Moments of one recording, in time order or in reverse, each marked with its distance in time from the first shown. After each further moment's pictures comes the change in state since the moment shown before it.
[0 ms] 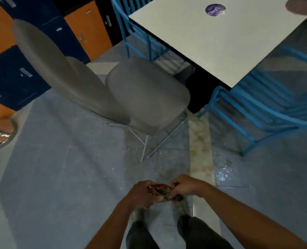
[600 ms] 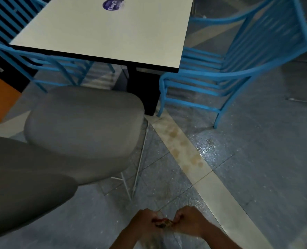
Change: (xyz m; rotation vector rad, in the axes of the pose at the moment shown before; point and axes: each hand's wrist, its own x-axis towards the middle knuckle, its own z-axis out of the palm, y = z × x) left_hand 0.209 -0.036 -0.026 0.809 -0.478 0.250; right_hand 0.139 0.057 0.094 0.425 0.434 0.206
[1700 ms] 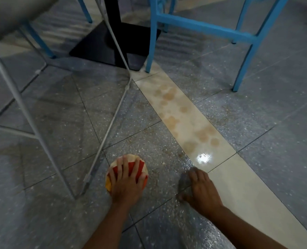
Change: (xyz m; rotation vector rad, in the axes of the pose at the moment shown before) left_hand 0.500 -0.185 0.173 0.309 0.840 -0.124; right_hand 0.419 0.305 0.106 -0.463 0.601 -0.114
